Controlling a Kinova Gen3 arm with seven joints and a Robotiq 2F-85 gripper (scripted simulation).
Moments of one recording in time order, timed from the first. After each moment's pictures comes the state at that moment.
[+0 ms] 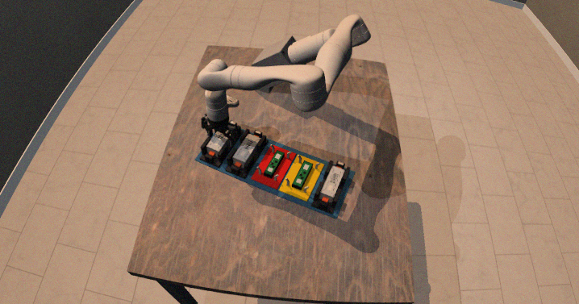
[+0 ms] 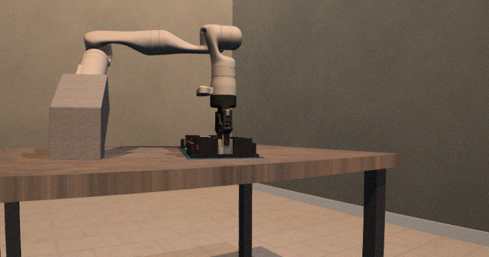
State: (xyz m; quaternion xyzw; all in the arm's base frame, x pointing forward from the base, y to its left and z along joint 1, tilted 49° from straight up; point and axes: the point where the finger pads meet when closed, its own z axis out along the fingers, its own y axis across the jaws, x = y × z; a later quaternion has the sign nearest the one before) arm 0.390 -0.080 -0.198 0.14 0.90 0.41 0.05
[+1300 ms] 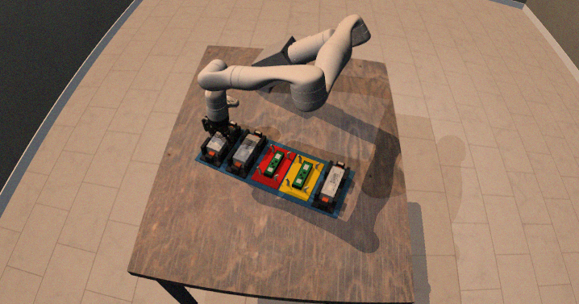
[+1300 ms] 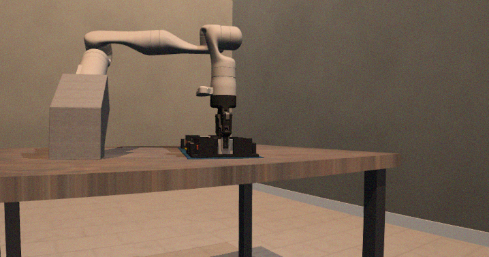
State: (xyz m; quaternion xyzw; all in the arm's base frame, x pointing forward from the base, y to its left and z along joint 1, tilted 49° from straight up) arm 0.390 -0.079 -0.199 0.14 0.90 0.41 0.05
